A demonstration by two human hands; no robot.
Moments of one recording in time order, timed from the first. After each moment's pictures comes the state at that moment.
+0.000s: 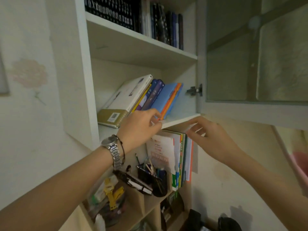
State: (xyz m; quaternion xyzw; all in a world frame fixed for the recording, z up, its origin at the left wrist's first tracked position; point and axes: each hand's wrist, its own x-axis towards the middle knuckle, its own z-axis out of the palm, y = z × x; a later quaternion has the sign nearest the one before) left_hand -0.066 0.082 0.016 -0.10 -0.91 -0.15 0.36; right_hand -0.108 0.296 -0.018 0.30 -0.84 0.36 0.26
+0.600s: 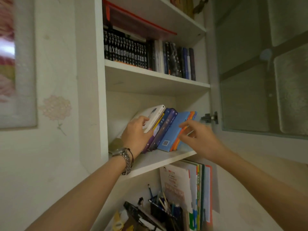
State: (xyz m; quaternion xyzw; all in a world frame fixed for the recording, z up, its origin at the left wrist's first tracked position) left_hand -0.115 0.039 0.063 0.04 -0.85 -0.18 0.50; right_hand -0.154 0.245 0.055 0.37 -0.80 0.40 0.27
